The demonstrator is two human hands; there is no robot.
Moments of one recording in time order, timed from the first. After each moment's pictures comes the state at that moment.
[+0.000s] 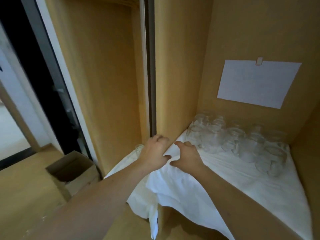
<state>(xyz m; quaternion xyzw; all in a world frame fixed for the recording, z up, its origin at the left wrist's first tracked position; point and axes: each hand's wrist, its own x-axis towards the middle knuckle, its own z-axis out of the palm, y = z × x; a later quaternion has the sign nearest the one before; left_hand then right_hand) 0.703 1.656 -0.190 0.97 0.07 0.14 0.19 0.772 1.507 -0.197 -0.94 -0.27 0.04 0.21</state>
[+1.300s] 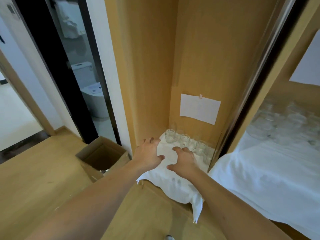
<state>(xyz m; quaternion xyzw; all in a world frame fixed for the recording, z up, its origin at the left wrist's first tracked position) 0.621 1.968 -0.271 0.98 0.14 0.01 0.15 0.682 1.810 -0.290 -0.95 -0.22 0.14 0.19</state>
